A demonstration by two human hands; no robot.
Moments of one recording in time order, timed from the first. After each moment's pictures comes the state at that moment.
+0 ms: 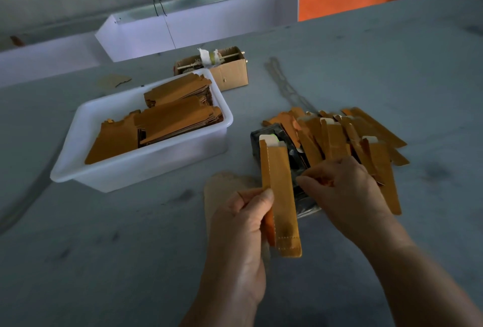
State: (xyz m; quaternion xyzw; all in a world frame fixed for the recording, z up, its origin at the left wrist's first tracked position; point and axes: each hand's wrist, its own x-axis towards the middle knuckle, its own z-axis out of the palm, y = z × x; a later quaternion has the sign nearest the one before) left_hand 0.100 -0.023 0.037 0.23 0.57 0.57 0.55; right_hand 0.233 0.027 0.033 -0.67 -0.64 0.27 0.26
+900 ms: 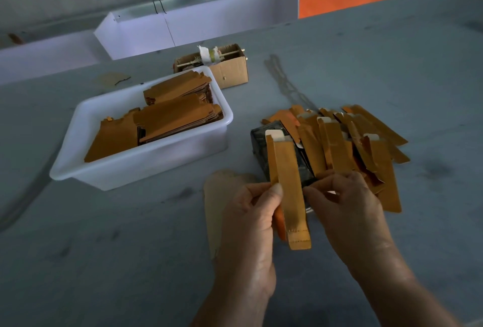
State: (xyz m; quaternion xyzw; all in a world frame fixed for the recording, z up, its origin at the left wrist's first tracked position) left_hand 0.110 -0.020 0.030 0.28 0.57 0.57 0.53; right_hand 0.224 0.002 0.014 -0.67 -0.57 0.29 0.37
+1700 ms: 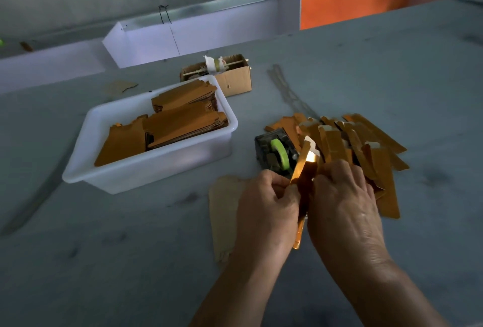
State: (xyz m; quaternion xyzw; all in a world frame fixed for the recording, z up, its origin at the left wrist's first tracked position) left_hand 0.113 -0.005 0.045 0.50 0.67 0.41 0.38; right_hand 0.211 -0.003 0.032 -0.68 -0.71 0.03 0.19
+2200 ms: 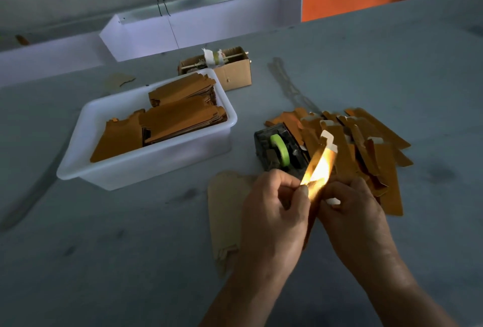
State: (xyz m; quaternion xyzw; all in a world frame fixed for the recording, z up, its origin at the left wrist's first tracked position) left_hand 0.117 -0.013 0.034 0.57 0.62 0.44 0.32; right_hand 0.228 0.001 0.004 -0.66 -0.60 0.23 0.37
